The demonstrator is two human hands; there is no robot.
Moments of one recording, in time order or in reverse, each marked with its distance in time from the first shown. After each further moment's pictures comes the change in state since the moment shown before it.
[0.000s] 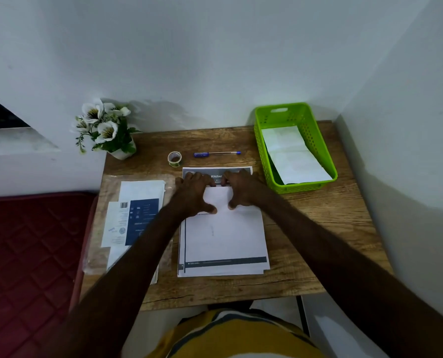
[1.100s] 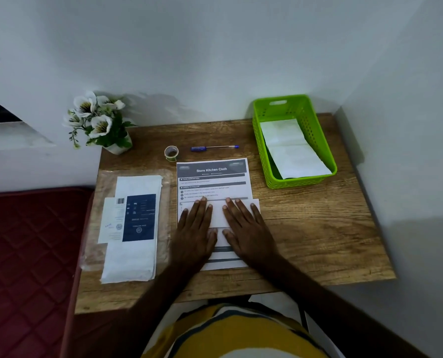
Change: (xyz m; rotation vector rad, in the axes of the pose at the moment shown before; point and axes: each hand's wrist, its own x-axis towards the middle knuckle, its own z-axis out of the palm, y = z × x) left_hand -0.091 0.002 0.112 0.118 0.387 0.143; right_hand -0.090 0.012 0.133 -0.197 0.457 -0.166
